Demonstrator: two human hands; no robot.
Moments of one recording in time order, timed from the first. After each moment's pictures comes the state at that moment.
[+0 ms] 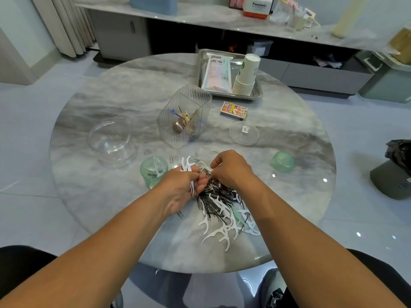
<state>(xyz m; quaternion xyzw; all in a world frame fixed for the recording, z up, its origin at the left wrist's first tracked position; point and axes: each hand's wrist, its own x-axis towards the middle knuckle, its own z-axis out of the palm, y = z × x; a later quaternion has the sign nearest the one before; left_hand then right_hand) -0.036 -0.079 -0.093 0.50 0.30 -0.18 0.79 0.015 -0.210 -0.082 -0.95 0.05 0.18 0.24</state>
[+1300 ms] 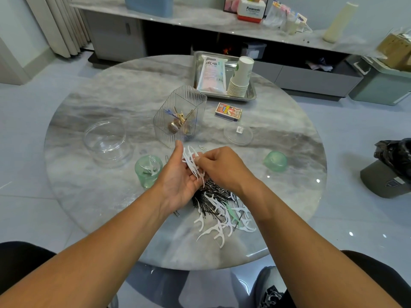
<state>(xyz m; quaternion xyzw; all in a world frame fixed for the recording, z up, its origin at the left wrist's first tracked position) -0.037 -0.083 -0.082 0.34 0.20 -0.20 0.90 -0.013 -0.211 -0.055 -0.89 -0.05 0.14 0.42</state>
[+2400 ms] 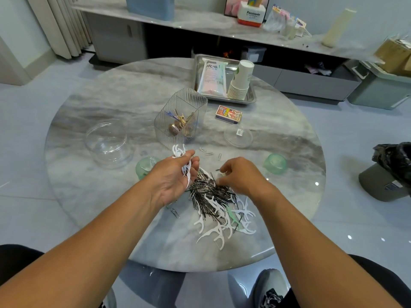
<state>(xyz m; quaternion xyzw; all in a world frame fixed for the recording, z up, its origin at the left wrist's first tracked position) -0.029 -0.066 -0.072 0.36 0.26 -0.17 0.88 0.003 -0.251 -0.077 -0.95 0.02 0.20 0.23</state>
